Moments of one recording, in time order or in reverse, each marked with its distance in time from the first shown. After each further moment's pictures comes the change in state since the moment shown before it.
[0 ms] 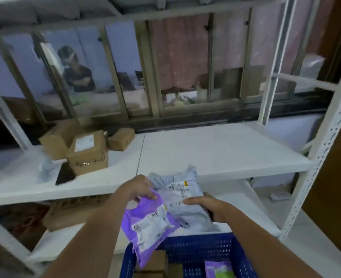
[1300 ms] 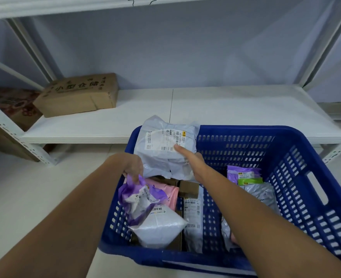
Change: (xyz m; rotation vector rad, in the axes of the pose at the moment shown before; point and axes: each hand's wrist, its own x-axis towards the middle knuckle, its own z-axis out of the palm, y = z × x) left_hand 0.108 -0.352 0.250 0.595 -0.306 -0.240; right_hand 0.216 0.319 0.155 0.200 0.203 -0.060
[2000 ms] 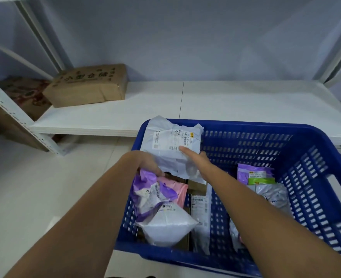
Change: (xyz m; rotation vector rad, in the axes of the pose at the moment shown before) left_hand 0.017 0.006 0.010 -0.173 -0.053 0.030; right_hand 0.026 0.015 0.010 -0.186 0.025 0.069
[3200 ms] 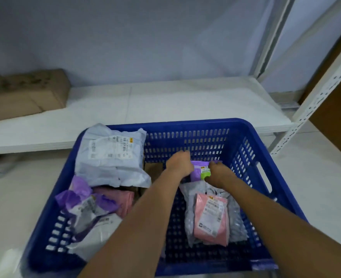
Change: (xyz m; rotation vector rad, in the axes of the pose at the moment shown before) left_hand 0.064 0.264 0.081 -0.099 0.469 0.375; right_hand -0.005 0.069 -0.230 -1.192 0.186 -0.037
